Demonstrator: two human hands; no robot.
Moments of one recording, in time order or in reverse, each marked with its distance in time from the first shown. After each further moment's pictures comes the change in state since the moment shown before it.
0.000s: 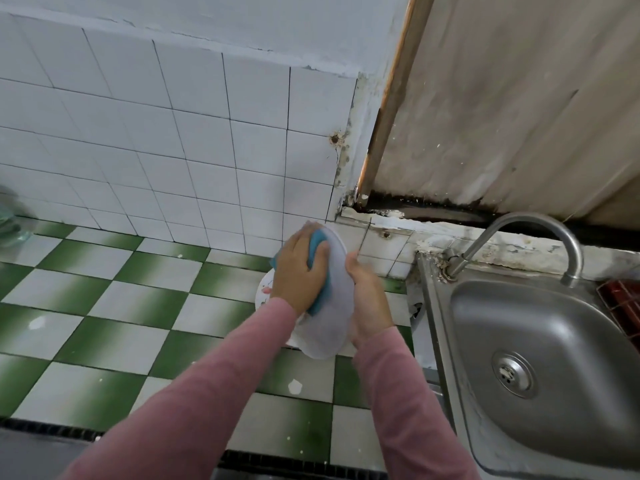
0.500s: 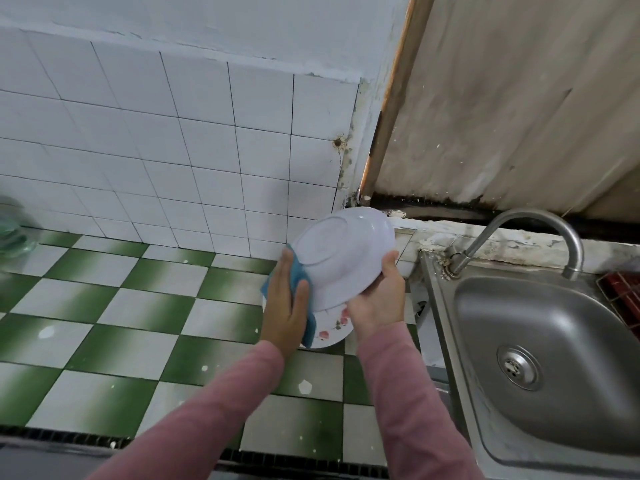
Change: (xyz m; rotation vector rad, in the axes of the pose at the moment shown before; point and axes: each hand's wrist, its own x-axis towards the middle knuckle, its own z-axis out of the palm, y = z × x) left_hand -0.055 -0.037 -0.018 -0.193 -0.009 0.004; right_hand -0.003 -0.005 0.016 0.455 0.186 -0.100
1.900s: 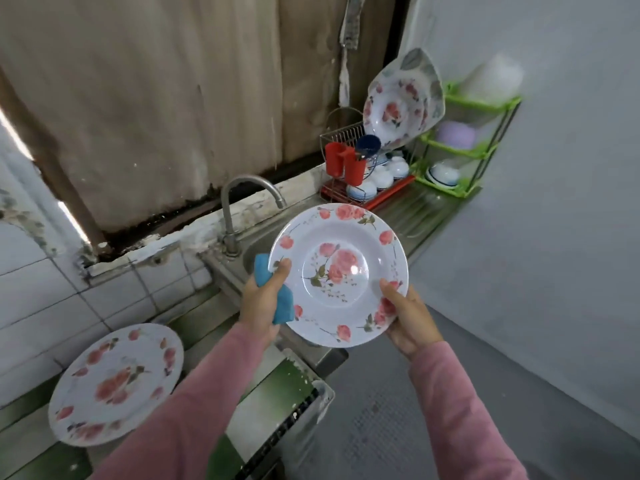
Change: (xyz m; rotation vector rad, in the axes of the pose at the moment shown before) left_hand -0.087 0.146 0.190 -0.625 -0.780 -0.532; right_hand -0.202 -0.152 -0.277 -0.212 0.488 -0.485
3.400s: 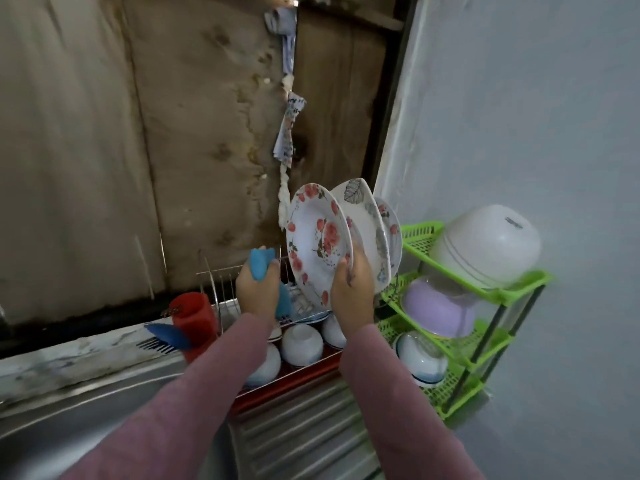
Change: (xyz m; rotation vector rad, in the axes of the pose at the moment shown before) left_hand 0.437 0.013 0.469 0.108 0.530 0.494; right_hand 0.516 -0.350 -0.076 -0.489 -0.141 -0.909
